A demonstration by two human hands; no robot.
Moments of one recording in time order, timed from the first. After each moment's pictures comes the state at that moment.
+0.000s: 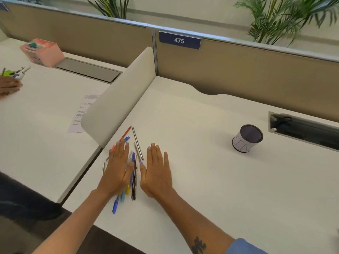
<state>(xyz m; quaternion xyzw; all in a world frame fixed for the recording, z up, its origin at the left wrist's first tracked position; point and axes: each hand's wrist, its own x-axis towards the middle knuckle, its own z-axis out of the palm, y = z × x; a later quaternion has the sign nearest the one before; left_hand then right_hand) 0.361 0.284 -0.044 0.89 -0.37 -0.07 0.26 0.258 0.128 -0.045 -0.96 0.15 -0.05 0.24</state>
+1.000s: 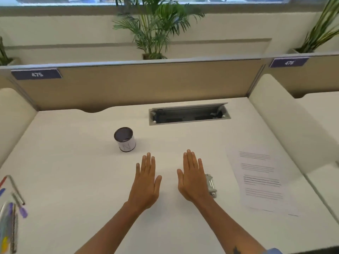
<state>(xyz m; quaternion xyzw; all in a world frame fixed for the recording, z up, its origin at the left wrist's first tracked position) 0.016 -0.070 -0.019 0.78 -0.58 -0.13 0.18 -0.165 -0.191 -0.015 -0.88 0.45 -0.11 0.12</state>
